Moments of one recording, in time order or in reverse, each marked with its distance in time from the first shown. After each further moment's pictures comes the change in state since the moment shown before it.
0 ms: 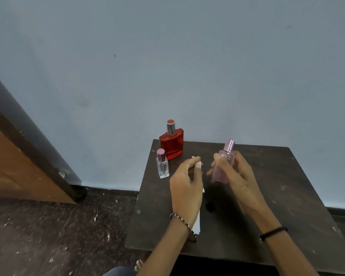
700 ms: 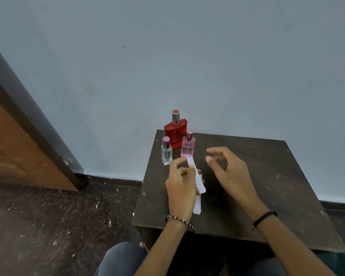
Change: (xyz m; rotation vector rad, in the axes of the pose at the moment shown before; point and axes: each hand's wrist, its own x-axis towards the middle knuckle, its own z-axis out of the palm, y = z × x) left_hand -0.029 -0.013 -0.021 -0.347 -0.010 -0.280; right_hand -0.017 0.001 0.014 -0.604 0.046 -0.185
